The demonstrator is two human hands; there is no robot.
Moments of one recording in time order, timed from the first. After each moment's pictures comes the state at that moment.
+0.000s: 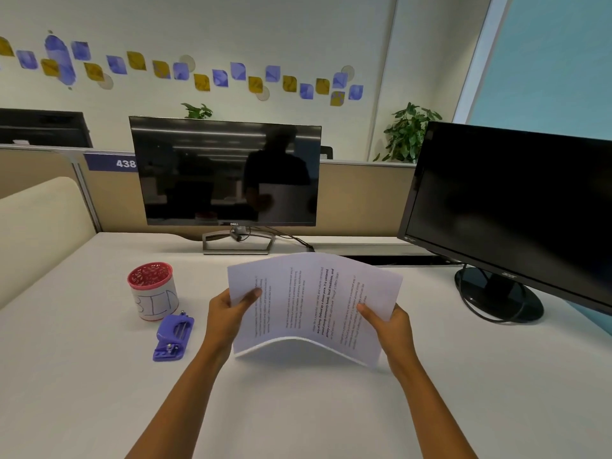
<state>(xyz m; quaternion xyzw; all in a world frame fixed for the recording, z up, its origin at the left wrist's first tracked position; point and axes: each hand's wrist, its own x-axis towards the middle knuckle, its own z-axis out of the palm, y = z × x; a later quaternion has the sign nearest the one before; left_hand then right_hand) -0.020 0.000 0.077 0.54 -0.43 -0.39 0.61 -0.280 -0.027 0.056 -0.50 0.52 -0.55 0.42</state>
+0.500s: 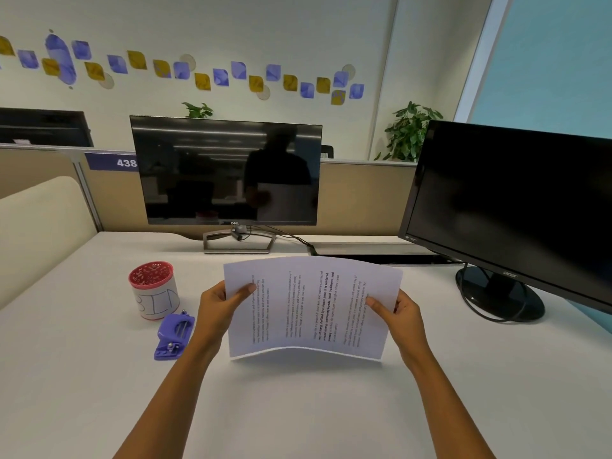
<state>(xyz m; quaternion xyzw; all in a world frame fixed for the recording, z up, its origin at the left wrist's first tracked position) -0.006 -0.003 0.086 0.55 -0.44 -0.38 0.60 -0.294 -0.033 0.066 -0.55 0.51 -0.54 0.38</state>
